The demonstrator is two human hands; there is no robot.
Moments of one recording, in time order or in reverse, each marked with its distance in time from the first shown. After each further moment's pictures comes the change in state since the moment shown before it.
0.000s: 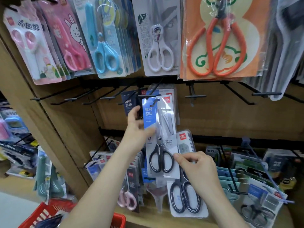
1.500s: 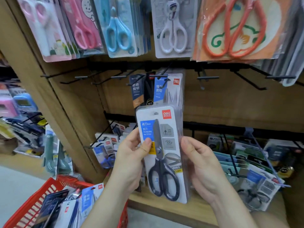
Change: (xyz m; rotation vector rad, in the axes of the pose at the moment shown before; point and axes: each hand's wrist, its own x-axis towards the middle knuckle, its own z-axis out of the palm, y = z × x) left_hand -0.106 -0.030 -0.015 -0.541 -0.026 -0.050; right_hand -0.041 -0.021 0.005 0.852 -0.433 0.070
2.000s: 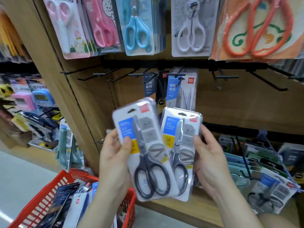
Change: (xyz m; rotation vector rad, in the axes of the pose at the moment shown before) left_hand -0.027 0.027 -0.034 0.011 0.360 0.158; right_hand 0.008 0.006 0.022 -0.061 0.251 -0.054
